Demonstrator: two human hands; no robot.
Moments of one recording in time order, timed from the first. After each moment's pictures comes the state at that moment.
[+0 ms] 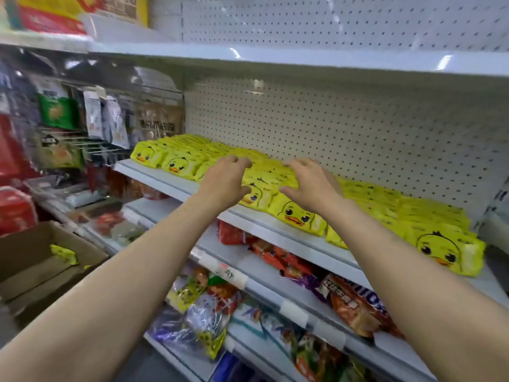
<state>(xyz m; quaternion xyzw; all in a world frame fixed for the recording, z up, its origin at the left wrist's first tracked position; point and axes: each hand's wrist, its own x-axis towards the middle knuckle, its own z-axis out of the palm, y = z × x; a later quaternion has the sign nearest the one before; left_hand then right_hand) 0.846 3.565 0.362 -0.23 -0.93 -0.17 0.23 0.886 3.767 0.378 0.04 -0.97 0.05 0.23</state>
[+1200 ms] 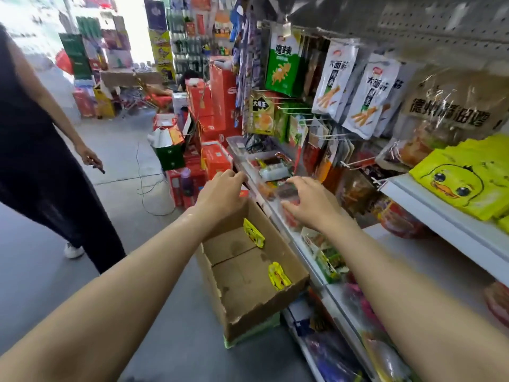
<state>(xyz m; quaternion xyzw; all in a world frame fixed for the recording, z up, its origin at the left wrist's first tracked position) 0.564 2.909 0.215 0.07 -0.98 -0.10 0.14 0.488 3.112 0.221 0.29 -0.95 0.13 0.03</state>
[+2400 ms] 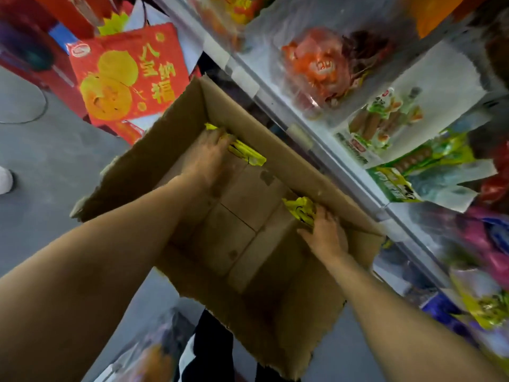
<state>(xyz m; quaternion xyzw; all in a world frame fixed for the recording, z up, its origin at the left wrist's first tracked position) 0.229 2.766 -0.236 -0.12 -0.97 -0.14 -0.18 0.366 3.040 -0.229 -0.15 -0.93 0.07 -0.32</state>
